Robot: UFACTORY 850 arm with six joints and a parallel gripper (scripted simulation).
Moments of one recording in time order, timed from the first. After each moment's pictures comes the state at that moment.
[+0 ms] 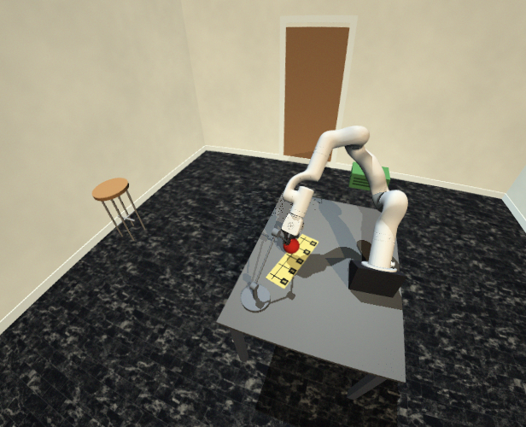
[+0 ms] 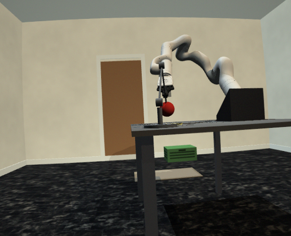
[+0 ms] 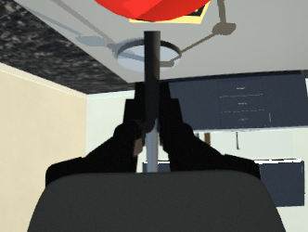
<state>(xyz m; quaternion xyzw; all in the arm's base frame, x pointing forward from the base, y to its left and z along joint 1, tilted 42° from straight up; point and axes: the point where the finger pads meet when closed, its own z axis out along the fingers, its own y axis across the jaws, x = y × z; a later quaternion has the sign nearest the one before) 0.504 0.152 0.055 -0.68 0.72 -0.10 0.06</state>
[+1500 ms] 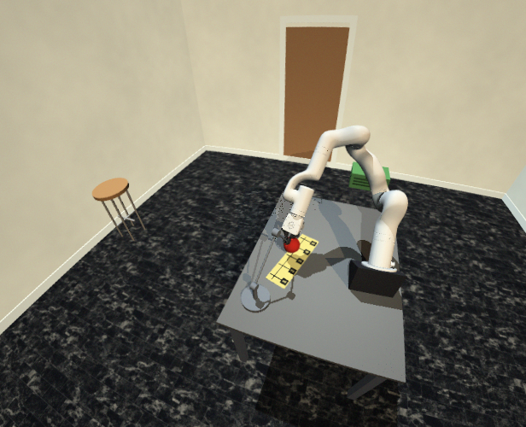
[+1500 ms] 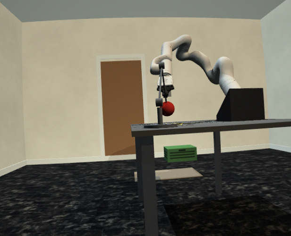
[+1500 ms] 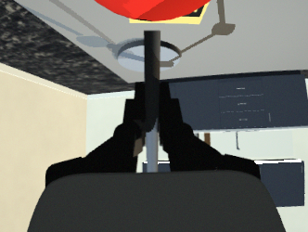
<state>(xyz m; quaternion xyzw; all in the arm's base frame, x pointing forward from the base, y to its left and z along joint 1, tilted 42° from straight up) 0.503 0.151 0.058 -0.68 0.72 -0.10 0.06</state>
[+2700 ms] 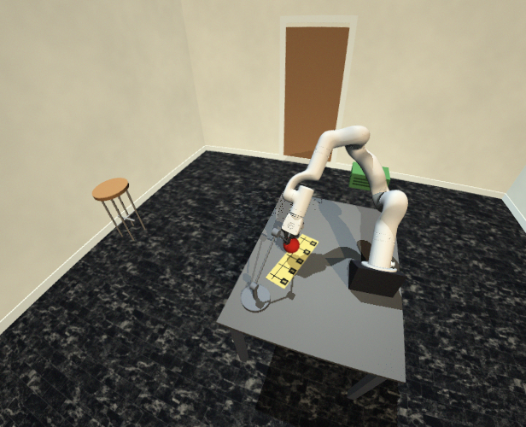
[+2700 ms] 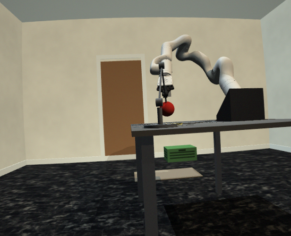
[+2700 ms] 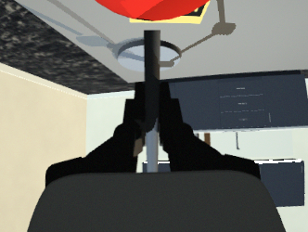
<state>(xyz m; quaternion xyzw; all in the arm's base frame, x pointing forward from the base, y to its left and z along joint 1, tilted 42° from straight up) 0.504 0.152 0.058 -0.68 0.72 -0.10 0.06</state>
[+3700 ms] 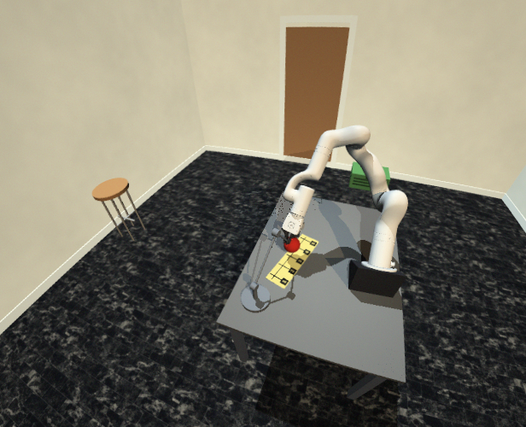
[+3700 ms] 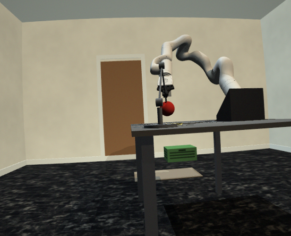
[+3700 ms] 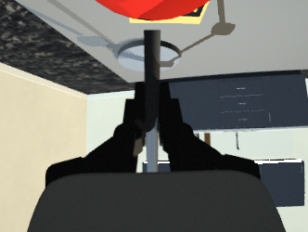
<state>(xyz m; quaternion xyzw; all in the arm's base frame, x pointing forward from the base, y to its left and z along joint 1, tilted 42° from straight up) 0.503 0.150 0.060 -0.68 0.72 -0.10 0.06</state>
